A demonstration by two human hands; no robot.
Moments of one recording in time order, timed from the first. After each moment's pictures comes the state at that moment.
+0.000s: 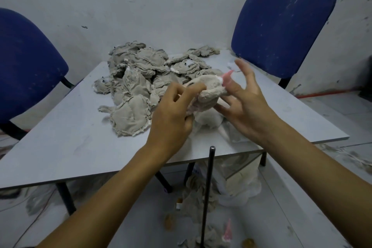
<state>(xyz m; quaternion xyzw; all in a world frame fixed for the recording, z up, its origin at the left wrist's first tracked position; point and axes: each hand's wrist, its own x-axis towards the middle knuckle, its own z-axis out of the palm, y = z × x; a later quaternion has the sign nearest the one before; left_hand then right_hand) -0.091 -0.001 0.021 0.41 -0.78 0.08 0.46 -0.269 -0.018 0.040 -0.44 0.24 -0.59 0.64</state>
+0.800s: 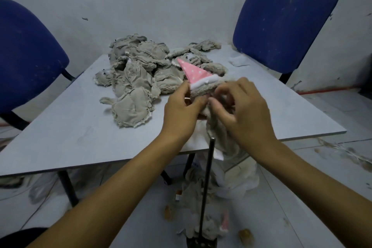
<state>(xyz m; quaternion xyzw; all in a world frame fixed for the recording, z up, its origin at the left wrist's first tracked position) -0.115 0.007 0.022 0.44 -0.58 -0.37 0.58 -0.263 0.015 0.018 -0.74 0.47 -0.47 -0.07</state>
